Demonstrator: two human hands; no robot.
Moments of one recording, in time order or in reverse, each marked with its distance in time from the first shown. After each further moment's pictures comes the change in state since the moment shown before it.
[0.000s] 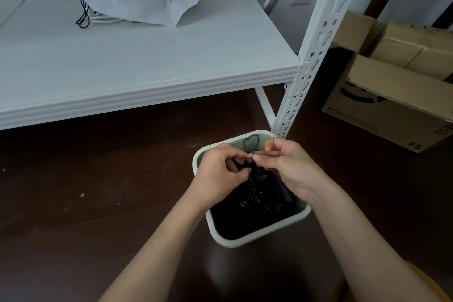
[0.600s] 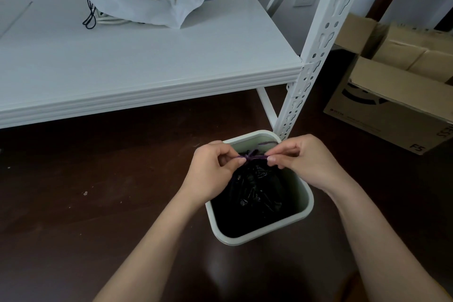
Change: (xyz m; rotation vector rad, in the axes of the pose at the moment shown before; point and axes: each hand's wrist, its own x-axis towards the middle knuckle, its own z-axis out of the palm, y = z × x) left_hand -0.004 -0.001 -0.015 0.062 0.092 -0.013; right_hand -0.007 -0.014 -0.025 -0.683 0.050 -0.158
